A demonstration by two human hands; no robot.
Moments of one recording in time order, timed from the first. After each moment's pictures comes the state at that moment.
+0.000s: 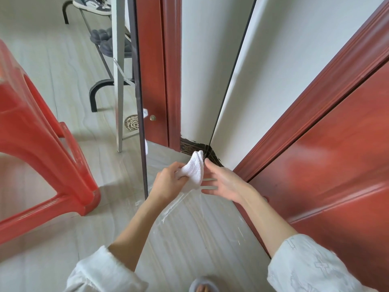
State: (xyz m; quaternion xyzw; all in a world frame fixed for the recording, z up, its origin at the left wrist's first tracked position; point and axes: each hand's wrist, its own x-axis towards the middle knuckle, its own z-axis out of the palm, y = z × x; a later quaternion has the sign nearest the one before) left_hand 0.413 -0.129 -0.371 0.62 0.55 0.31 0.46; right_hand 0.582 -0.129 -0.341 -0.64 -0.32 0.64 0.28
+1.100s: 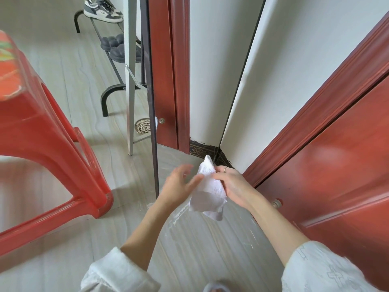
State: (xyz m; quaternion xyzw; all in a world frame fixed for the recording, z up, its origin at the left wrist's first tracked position) left_hand 0.409 -0.125 -0.384 0.63 0.55 0.32 0.45; right_hand 0.569 -0.131 -0.354 -0.63 -0.35 0.60 0.36
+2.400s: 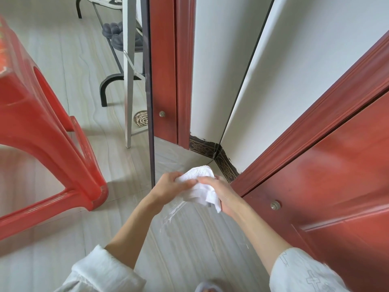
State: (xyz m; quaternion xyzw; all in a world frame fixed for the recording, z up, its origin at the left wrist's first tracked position) left_hand 0.397 -0.121 -0.395 0.51 0.50 0.28 0.64; right_hand 0.558 -0.133 -0.386 -0.67 -0.31 0.60 0.32
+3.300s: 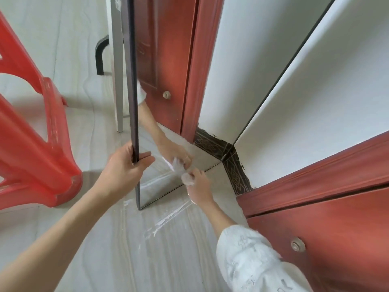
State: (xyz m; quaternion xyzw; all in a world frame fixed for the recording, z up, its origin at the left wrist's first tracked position) left_hand 0.366 -0.047 -0.453 0.51 0.65 0.40 0.40; right_hand 0.575 -0.011 -0.571 -0.71 -0.65 0.23 0.15
